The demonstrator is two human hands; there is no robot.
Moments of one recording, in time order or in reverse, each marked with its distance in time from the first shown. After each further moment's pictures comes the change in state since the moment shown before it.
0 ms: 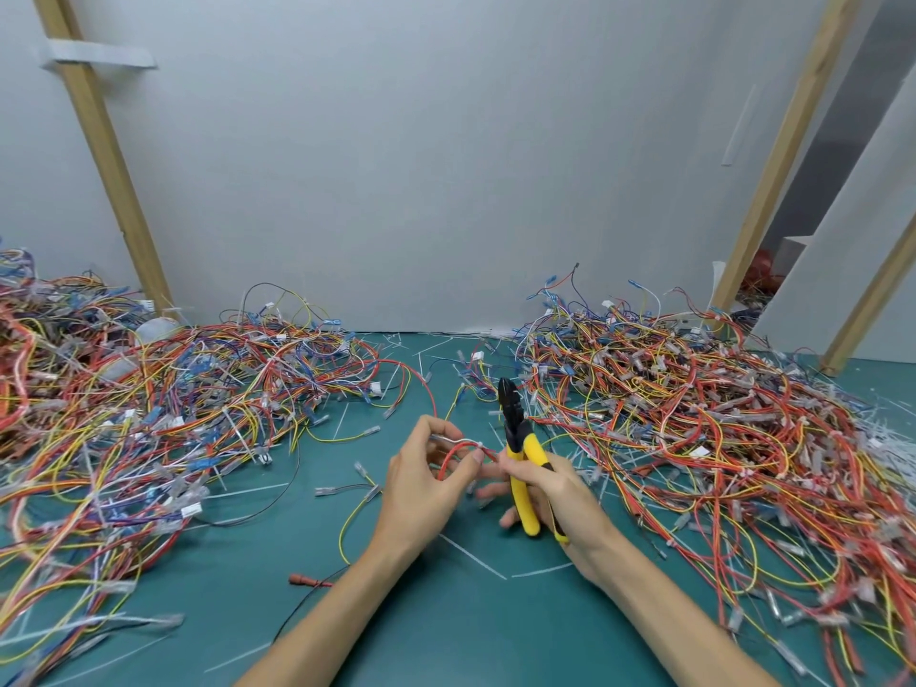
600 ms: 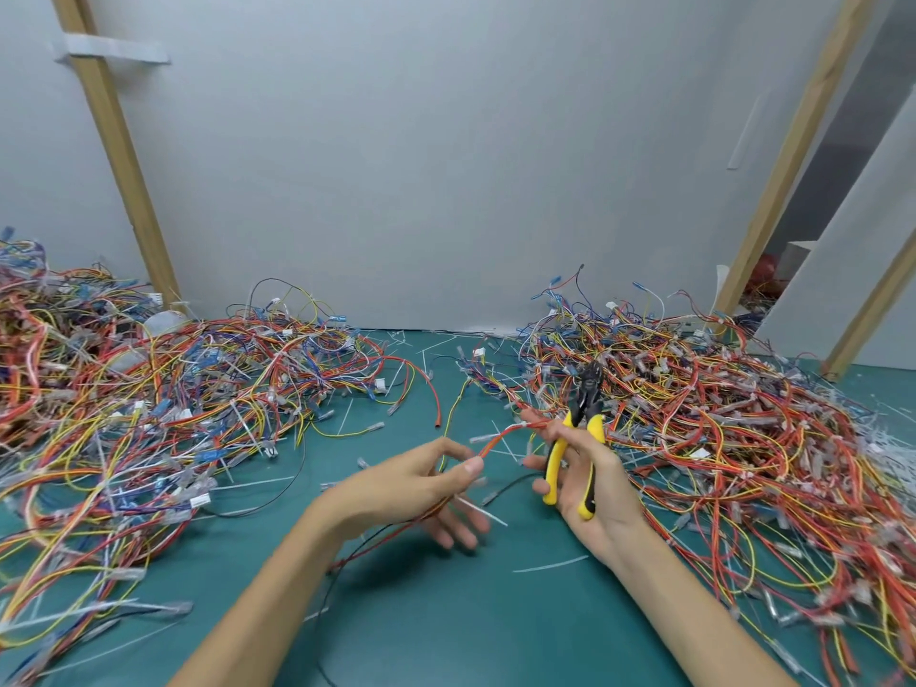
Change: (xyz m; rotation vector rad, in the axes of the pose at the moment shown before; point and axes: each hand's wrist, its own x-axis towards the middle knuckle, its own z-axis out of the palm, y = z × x) left_hand 0.009 0.028 -0.043 -0.070 -0.805 -0.425; right_hand 0.007 -0.005 -0.023 0.412 0.137 -0.061
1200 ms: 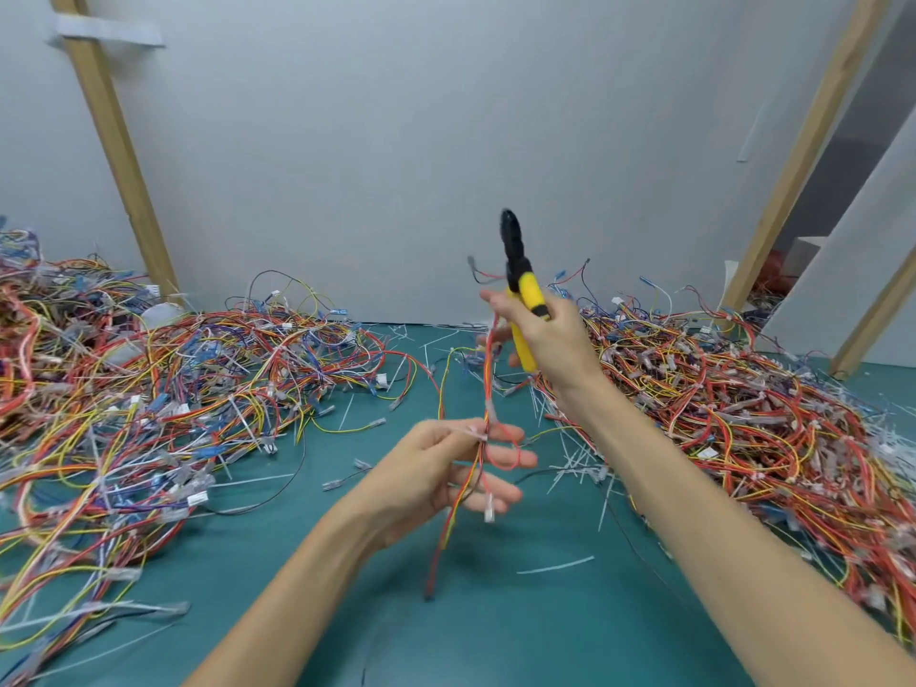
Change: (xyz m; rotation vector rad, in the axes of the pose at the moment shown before) left_hand 0.011 0.007 0.012 -0.440 0.029 0.276; right_hand 0.058 -0.071 0.092 -0.669 0.014 -0.389
